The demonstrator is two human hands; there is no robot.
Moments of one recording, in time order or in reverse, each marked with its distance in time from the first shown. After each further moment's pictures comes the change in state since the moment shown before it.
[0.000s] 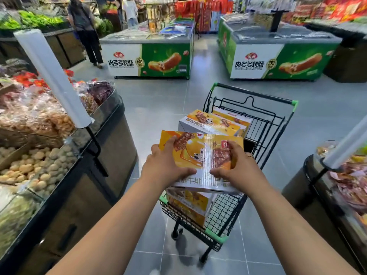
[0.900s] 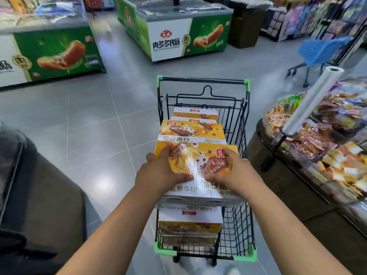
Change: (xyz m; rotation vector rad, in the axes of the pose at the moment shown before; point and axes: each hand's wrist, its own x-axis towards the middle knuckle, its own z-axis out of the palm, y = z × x) left_hand 0.256 -0.014 0.018 0.133 -0.369 0.367; right_hand 0.134 -0.045 0.053 0.069 0.176 0.476
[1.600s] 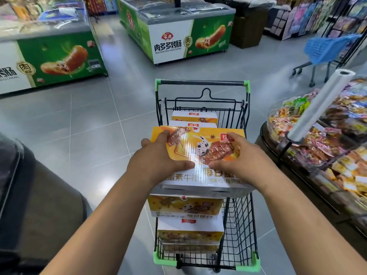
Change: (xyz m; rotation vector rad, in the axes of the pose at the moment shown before) left_hand 0.030 0.045 -0.057 -0.004 0.050 0.044; right_hand 0.031 -0.035 -0.062 0.017 0.043 -0.119
